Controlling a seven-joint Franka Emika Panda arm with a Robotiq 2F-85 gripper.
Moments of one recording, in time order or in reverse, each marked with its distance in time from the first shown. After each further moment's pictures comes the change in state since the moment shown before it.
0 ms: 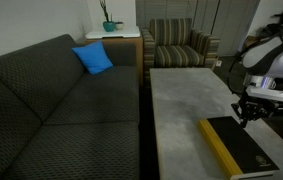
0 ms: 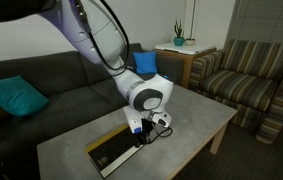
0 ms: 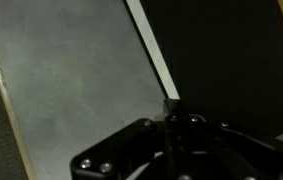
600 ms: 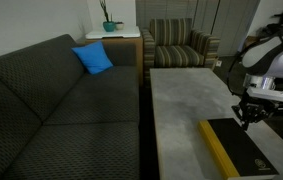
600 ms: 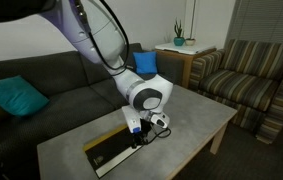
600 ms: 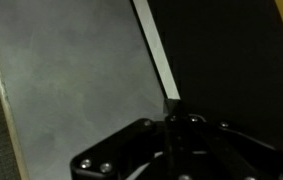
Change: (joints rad) arm 0.000 0.000 0.004 0.002 0.001 -0.059 -0.015
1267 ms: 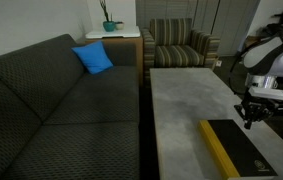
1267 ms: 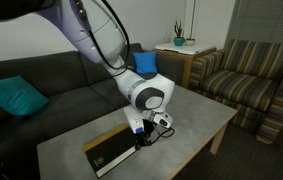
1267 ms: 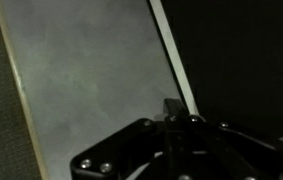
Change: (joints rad) arm 0.013 -0.001 -0.036 0.009 -0.003 0.000 0.007
